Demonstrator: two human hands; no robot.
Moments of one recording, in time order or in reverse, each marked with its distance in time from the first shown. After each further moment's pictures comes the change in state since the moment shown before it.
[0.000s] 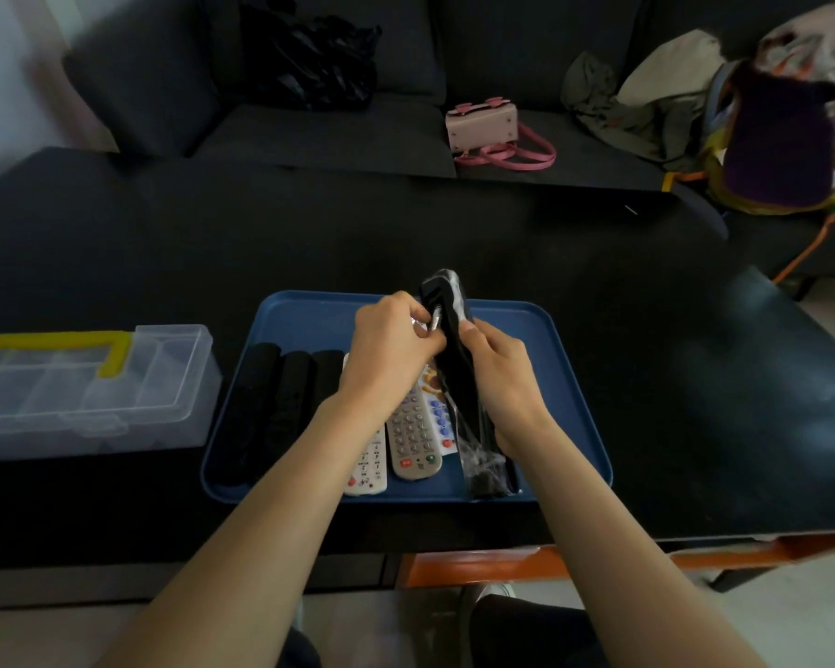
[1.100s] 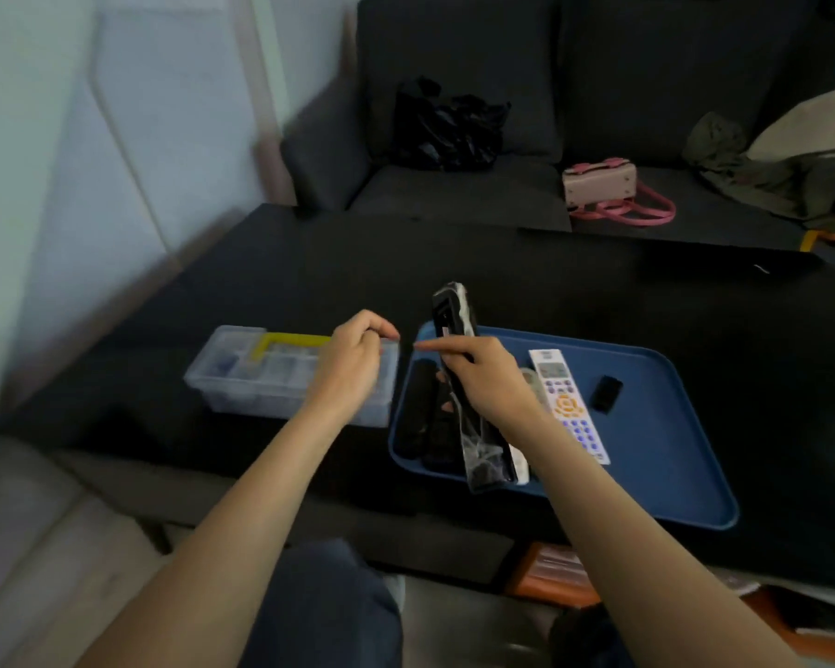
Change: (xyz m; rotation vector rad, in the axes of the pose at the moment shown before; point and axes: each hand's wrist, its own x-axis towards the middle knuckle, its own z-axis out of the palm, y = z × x) left_hand -0.062 -0.061 -0.165 -0.146 0.172 -0.255; right_hand -0.053 -0.074 0.106 -0.293 -0.396 -0.286
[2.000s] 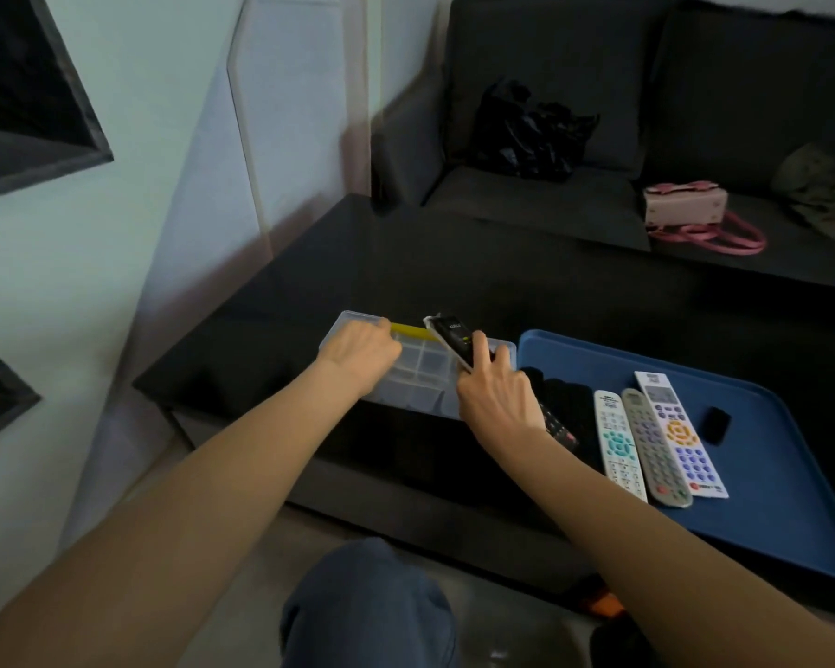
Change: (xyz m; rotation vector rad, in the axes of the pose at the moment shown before) left_hand 0.033 -0.072 -0.122 1.494 -0.426 0.319; right_hand 0.023 -0.036 0.128 -1.282 -0.084 -0.233
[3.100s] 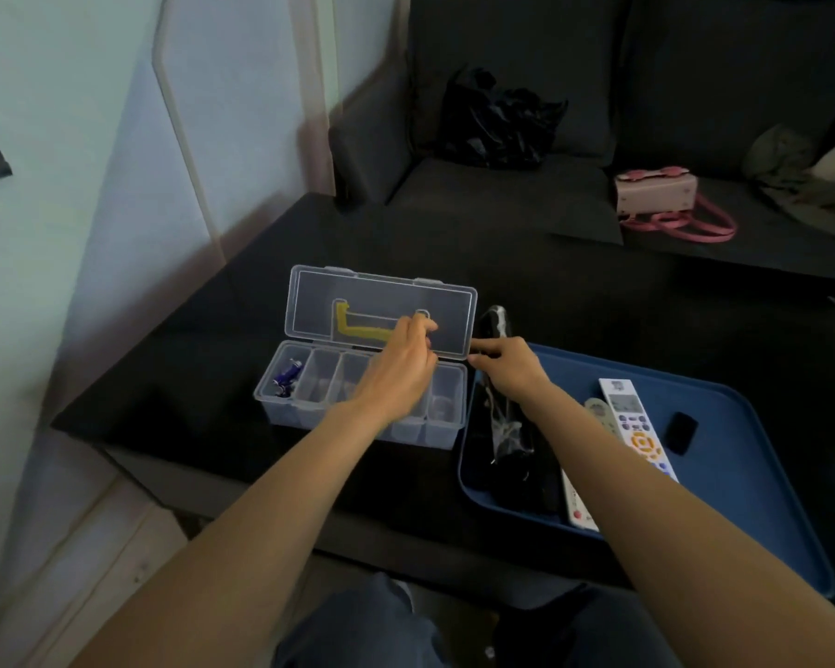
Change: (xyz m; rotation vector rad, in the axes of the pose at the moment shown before) left_hand 0.061 0.076 -0.021 -1.077 0.378 -0.076; right_hand 0.052 0.100 0.017 1.109 -0.120 0.421
